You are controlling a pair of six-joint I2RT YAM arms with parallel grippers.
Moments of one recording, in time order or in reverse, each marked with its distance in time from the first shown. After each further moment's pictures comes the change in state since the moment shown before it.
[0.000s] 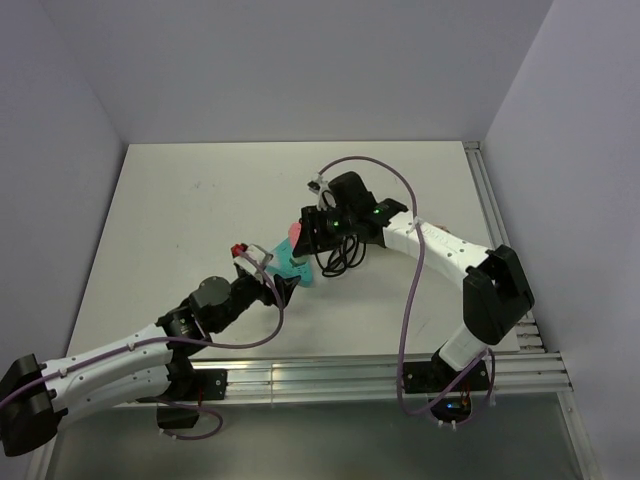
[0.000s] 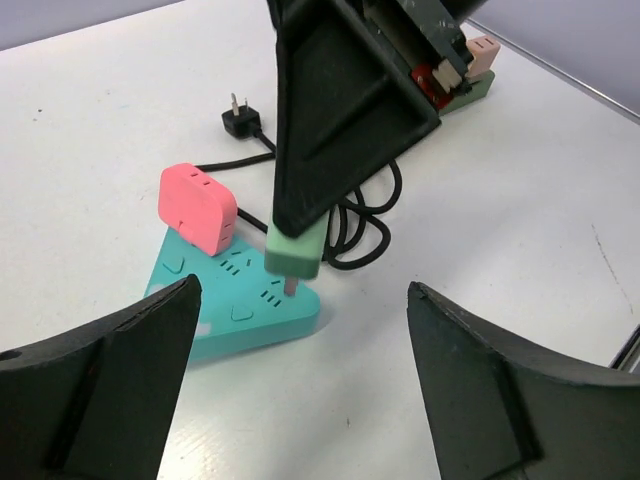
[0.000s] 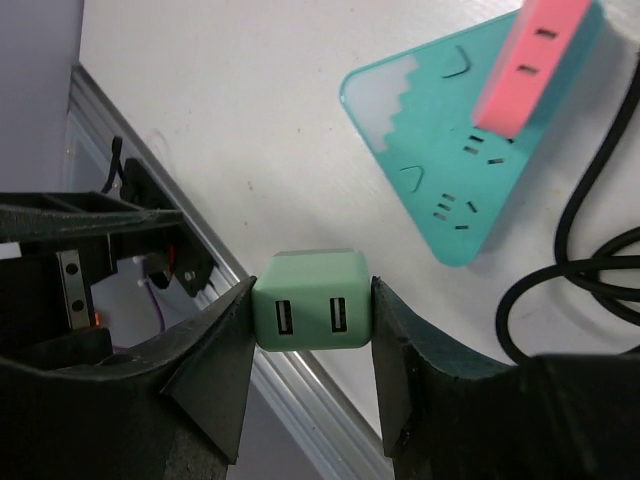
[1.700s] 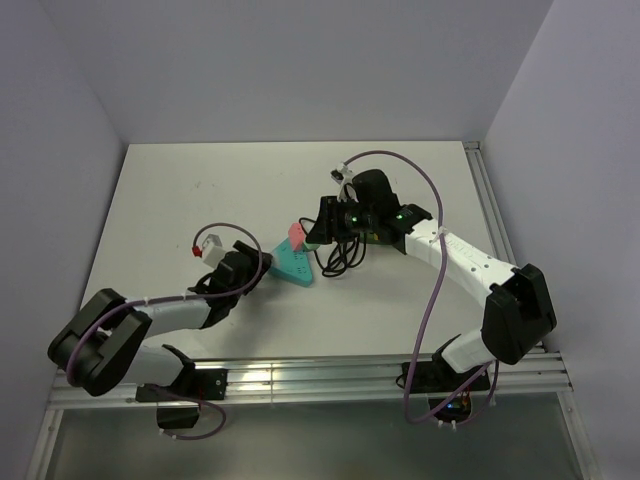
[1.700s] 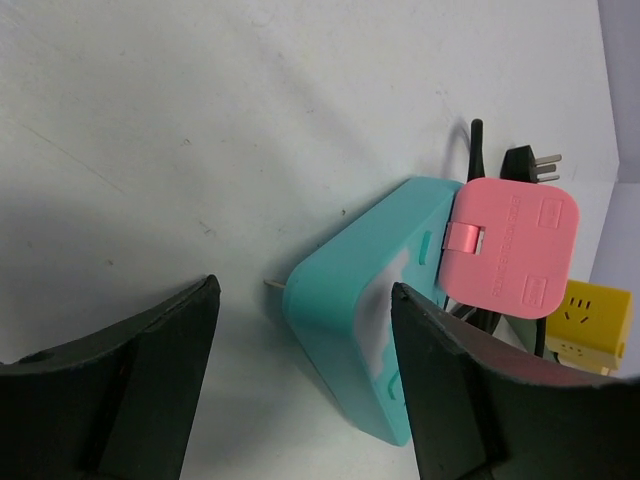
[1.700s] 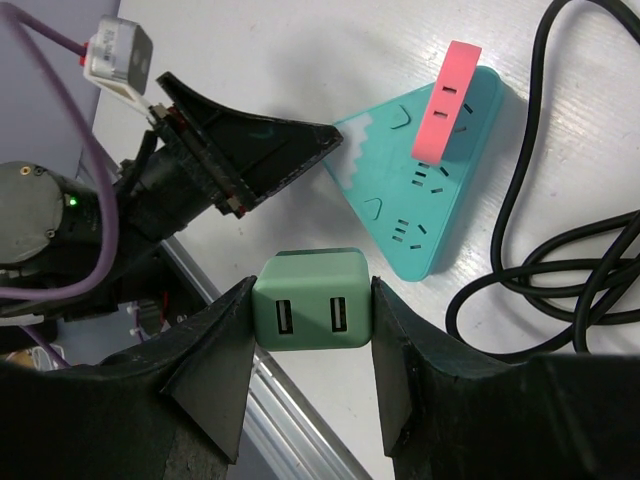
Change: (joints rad) left arm 0.348 0.546 0.002 0.028 -0.143 -1.157; right arm -0.096 -0.146 -0.109 0.114 0.059 0.019
